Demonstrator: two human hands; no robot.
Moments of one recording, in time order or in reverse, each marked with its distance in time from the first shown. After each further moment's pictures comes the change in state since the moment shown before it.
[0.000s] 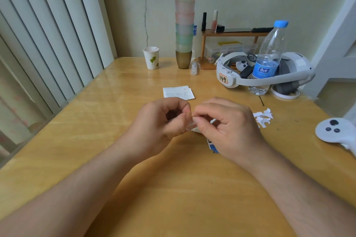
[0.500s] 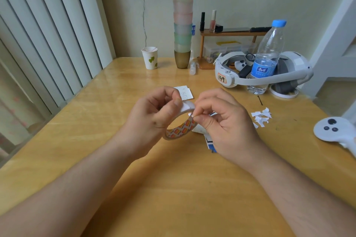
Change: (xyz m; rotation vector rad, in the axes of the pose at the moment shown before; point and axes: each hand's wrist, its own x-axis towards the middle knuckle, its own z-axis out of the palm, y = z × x) left_hand 0.006 0.004 0.000 -0.272 0.149 -0.033; right_hand -0.003 0.001 0.003 0.284 -0.015 0.149
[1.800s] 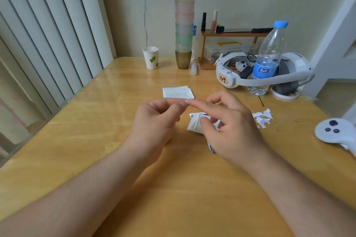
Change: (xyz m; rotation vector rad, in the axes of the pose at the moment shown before) left_hand -0.003 -0.005 0.020 -0.142 0.312 -0.266; right_hand -0.003 0.003 0.001 -0.365 0.070 0.014
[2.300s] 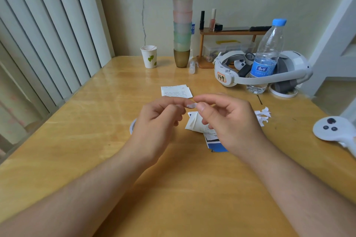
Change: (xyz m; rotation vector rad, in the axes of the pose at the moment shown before) left_hand -0.007 0.000 0.002 0.117 -0.132 0.151; right_hand 0.007 -0.005 -0.004 0.446 -0.064 0.405
